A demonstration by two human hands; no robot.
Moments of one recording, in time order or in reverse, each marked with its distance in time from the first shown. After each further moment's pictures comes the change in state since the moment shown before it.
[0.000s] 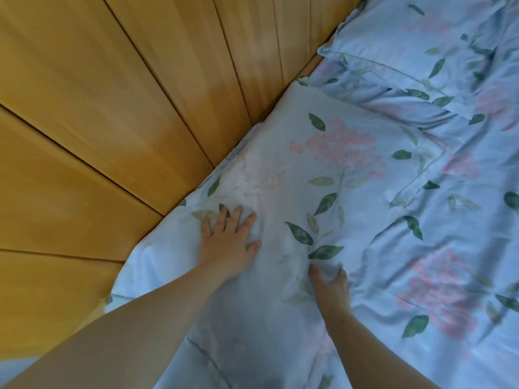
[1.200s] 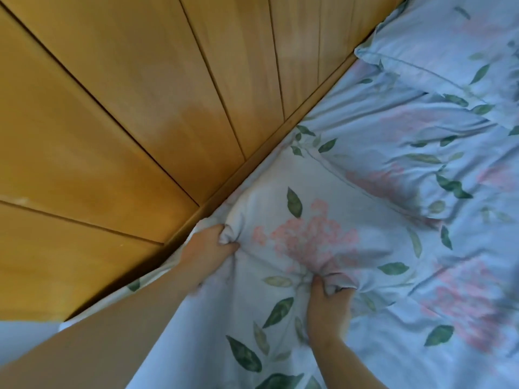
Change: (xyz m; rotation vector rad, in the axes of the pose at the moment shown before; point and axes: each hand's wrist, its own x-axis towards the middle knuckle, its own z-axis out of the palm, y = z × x) left_hand -0.047 -0.067 -0.006 -0.643 0.113 -0.238; right_hand -0.070 -0.009 0.037 0.095 0.177 -0.075
